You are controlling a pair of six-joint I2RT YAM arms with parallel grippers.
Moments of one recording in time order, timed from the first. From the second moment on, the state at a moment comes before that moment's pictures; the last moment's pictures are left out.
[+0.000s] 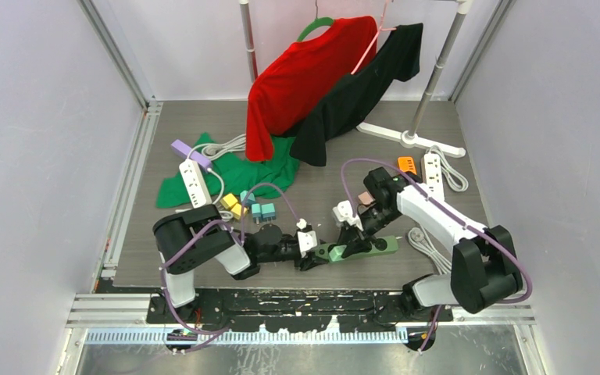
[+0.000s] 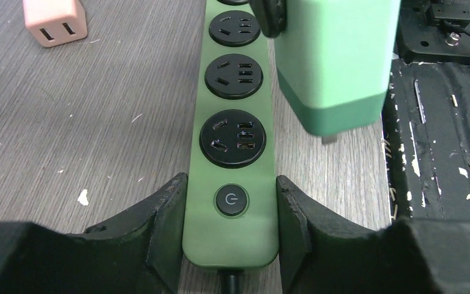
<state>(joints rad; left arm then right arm) -1.04 1.86 0.42 1.23 0.36 0.13 0.36 1.36 0.89 -1.20 -1.03 -1.57</state>
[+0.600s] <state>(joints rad) -1.04 1.86 0.42 1.22 0.36 0.13 0.11 1.28 0.92 -0.72 -0.62 -0.80</state>
